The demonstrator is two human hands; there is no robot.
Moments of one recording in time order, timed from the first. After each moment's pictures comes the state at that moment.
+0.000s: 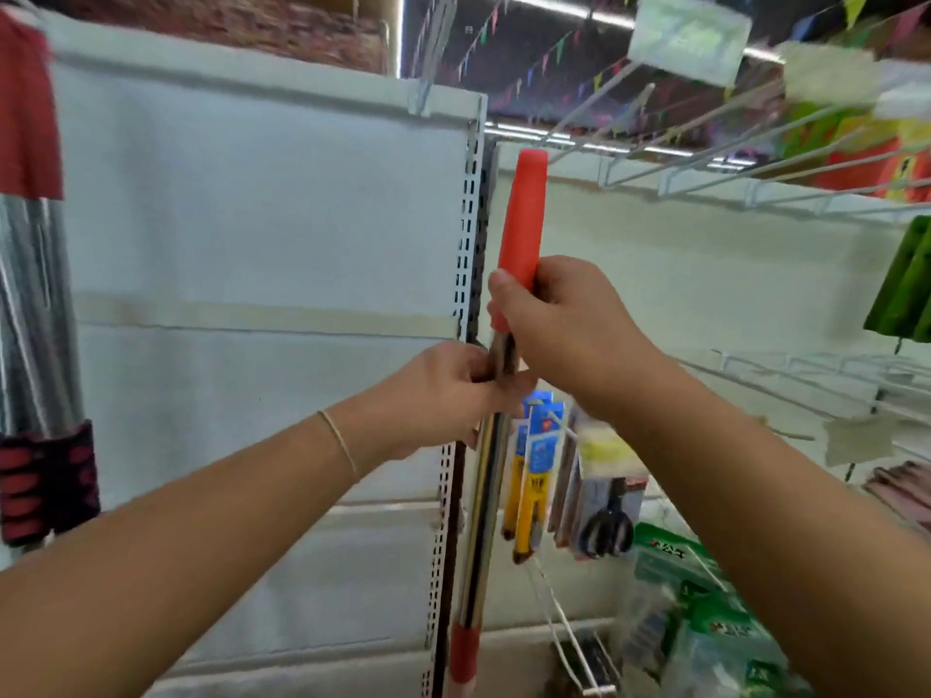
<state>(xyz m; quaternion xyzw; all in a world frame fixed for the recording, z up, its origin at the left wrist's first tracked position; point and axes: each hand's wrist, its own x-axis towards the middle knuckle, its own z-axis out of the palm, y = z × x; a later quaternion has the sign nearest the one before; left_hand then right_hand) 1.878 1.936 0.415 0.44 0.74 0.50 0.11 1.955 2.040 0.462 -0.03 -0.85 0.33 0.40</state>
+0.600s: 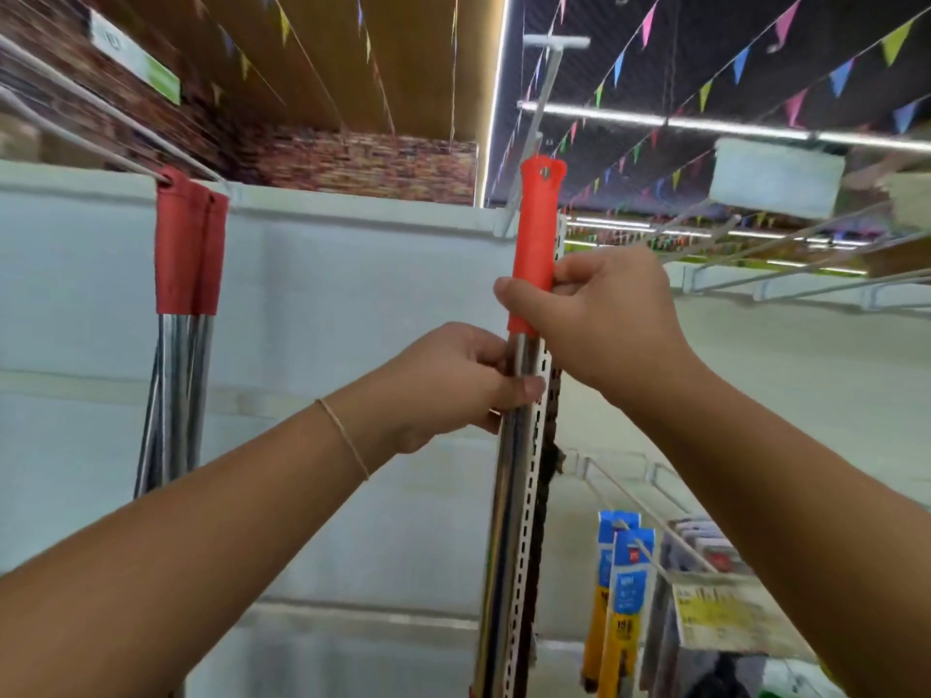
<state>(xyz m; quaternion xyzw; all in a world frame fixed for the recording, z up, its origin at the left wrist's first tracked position) 1.863 1.891 0.503 0.39 0.74 0.55 0.00 1.914 2.023 0.538 0.08 -0.80 0.30 0.52</state>
